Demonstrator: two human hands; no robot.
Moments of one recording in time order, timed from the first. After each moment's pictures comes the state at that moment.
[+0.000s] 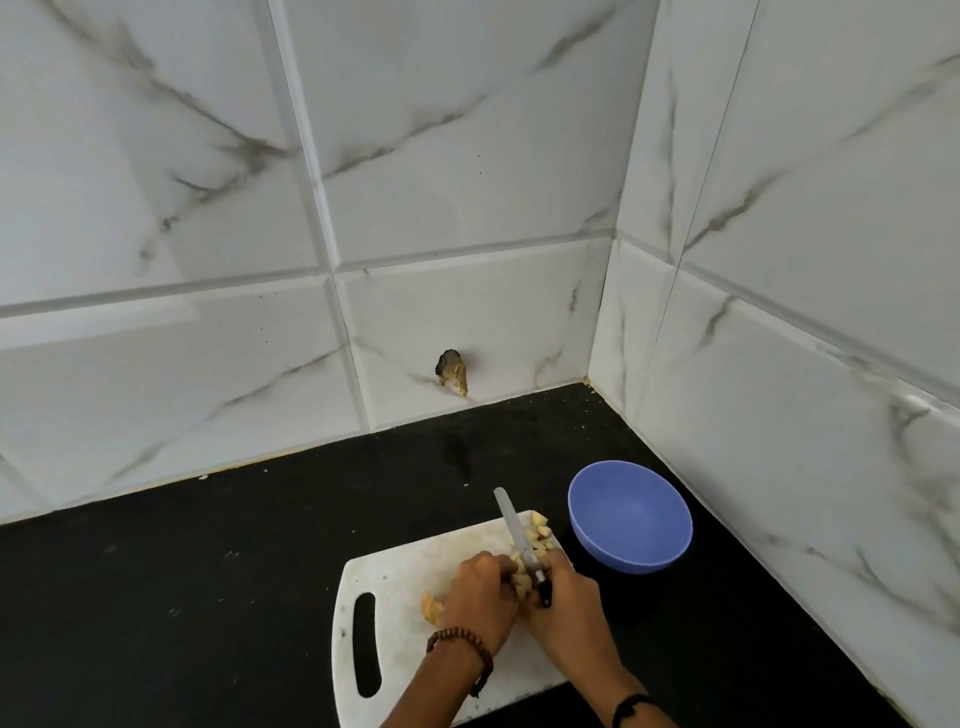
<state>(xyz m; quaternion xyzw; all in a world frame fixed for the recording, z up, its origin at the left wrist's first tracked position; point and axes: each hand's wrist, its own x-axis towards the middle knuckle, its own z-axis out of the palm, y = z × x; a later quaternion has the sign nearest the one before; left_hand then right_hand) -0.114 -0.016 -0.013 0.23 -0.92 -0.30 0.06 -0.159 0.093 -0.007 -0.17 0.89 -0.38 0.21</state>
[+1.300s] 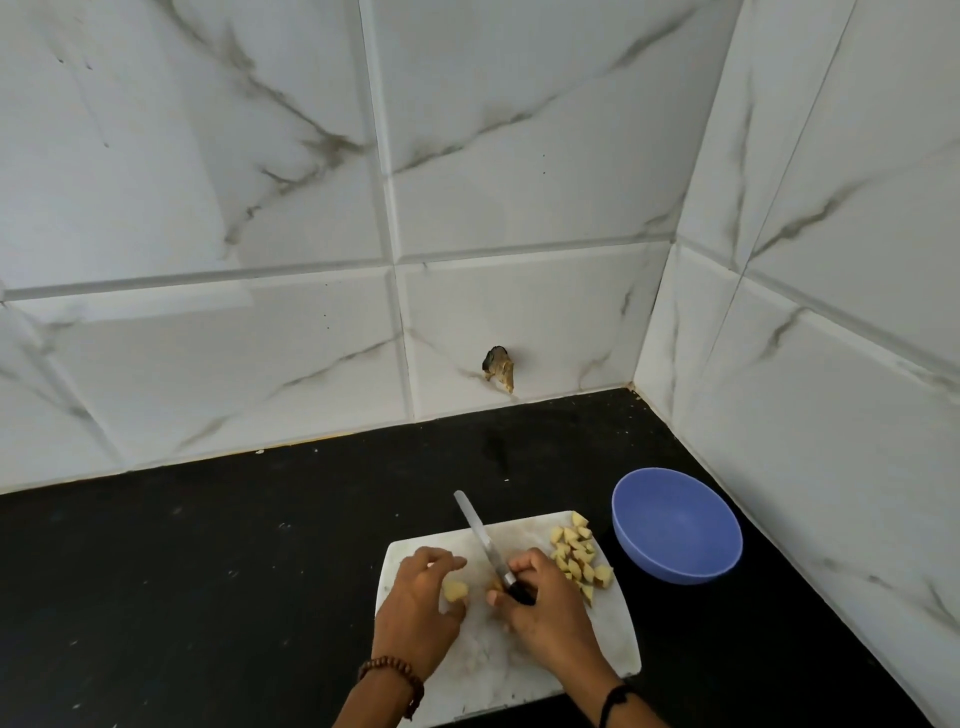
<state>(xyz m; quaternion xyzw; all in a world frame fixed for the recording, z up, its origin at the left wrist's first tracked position) -0.035 -0.084 -0.021 0.28 -0.91 -0.28 0.09 -0.128 0.046 -0.010 -0.18 0.84 -0.44 0.25</state>
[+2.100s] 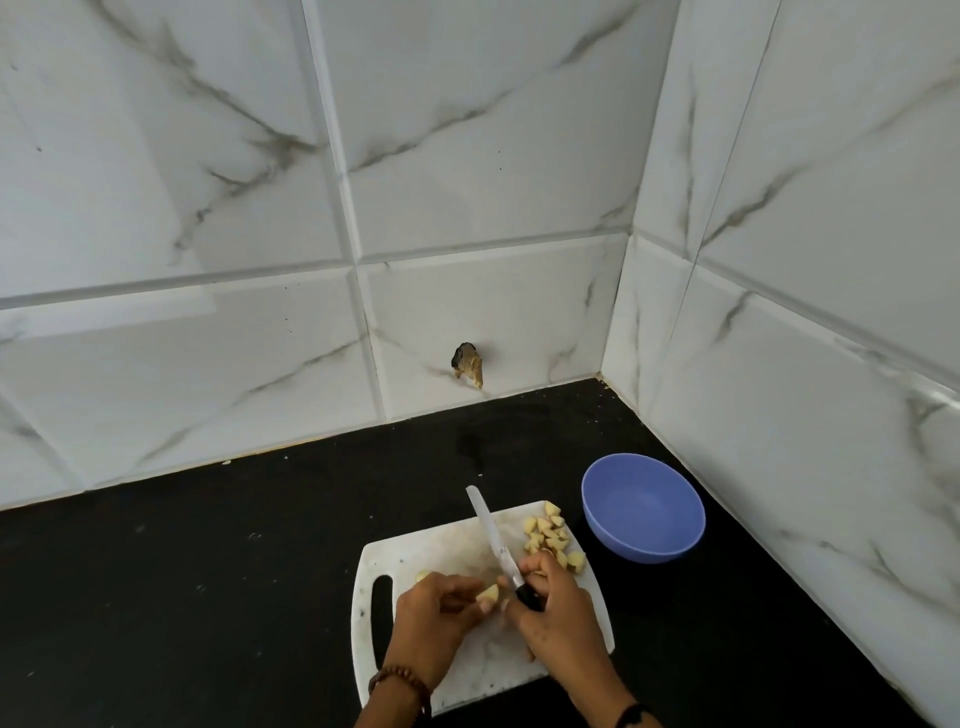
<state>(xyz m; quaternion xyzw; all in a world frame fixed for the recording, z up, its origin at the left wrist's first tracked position) -0.048 -0.054 -0.033 0.28 -0.81 -0.51 0.10 -0.125 0.085 -0.007 -0.15 0.82 -0.50 0.24</state>
